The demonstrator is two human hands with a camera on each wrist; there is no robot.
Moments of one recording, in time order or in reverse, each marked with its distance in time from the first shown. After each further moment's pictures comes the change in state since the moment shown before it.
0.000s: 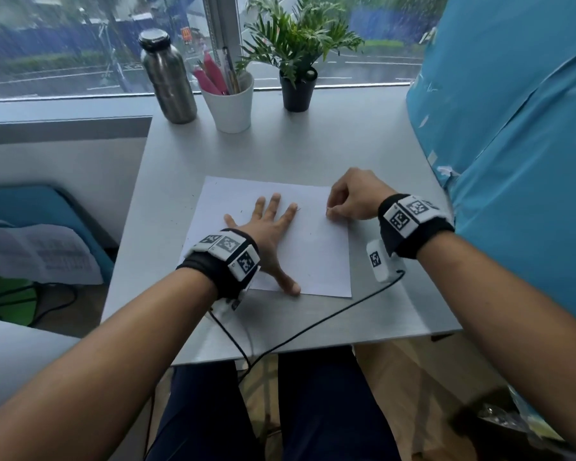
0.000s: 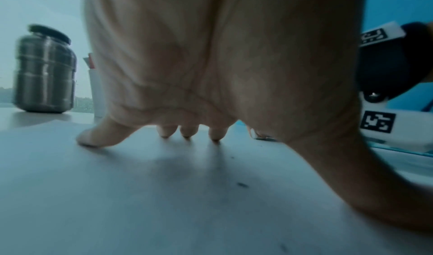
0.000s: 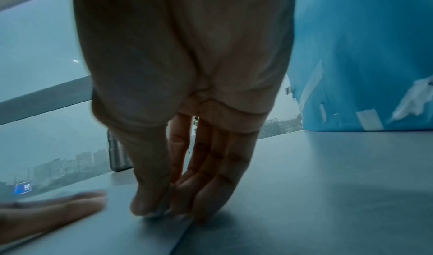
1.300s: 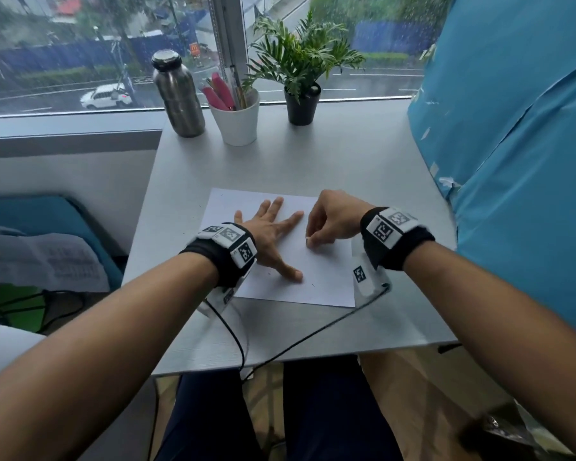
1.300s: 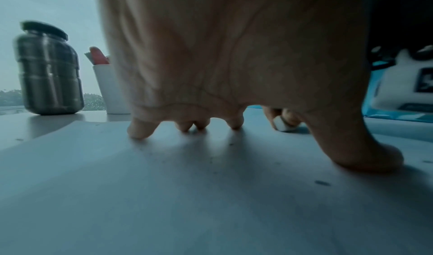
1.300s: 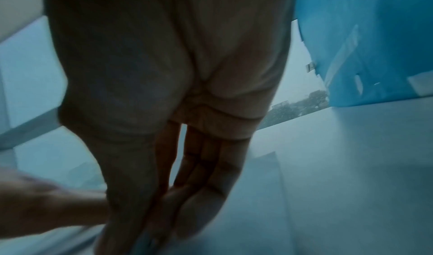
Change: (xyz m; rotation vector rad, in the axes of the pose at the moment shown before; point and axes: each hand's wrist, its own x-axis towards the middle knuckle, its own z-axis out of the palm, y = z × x) left_hand 0.020 -0.022 -0.011 0.028 0.029 0.055; right_hand -0.006 -0.038 0.011 -0.007 -0.175 -0.128
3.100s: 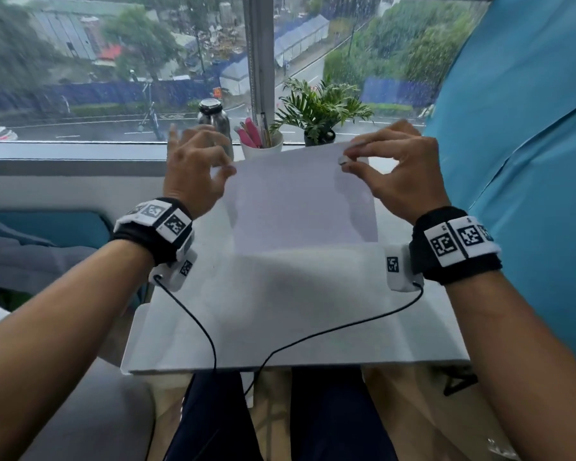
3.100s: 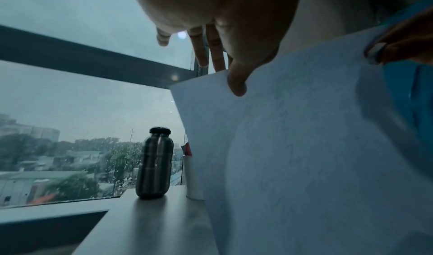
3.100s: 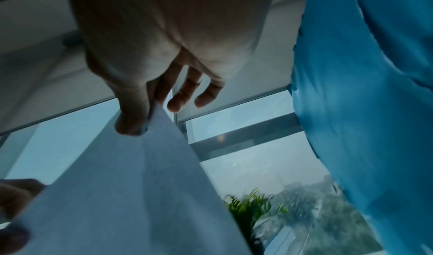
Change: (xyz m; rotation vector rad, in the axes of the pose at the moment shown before) left_hand -0.095 -0.092 -0.081 -0.126 1.365 0.151; right_hand -0.087 -0.058 -0.081 0.062 1.012 -0.492
